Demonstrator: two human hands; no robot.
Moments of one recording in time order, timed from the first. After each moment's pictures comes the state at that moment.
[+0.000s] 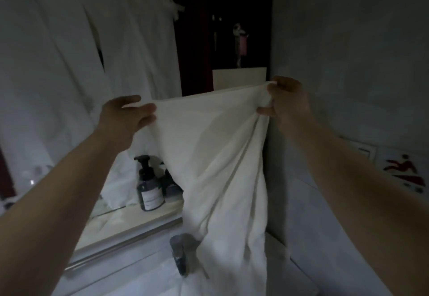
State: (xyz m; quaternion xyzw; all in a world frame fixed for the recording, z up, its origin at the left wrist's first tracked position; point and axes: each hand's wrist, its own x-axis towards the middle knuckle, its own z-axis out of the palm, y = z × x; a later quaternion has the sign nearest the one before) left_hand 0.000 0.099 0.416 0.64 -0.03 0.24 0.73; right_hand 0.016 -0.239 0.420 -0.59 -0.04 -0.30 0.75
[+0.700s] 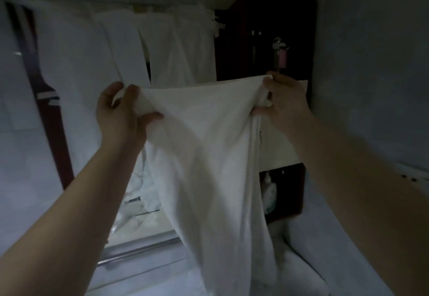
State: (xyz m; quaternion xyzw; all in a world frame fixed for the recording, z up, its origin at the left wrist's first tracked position) left_hand -0.052 0.116 0.447 0.45 -0.05 0.44 0.78; right_hand 0.041 -0.169 0.462 -0.51 -0.16 -0.17 0.83
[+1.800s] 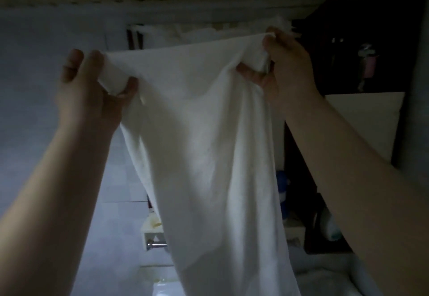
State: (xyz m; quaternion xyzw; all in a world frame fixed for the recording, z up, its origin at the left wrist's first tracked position) left_hand -0.188 0.222 0.508 0.38 -0.09 0.53 0.75; right_hand -0.031 -0.025 0.538 -0.32 -0.34 0.00 0.88
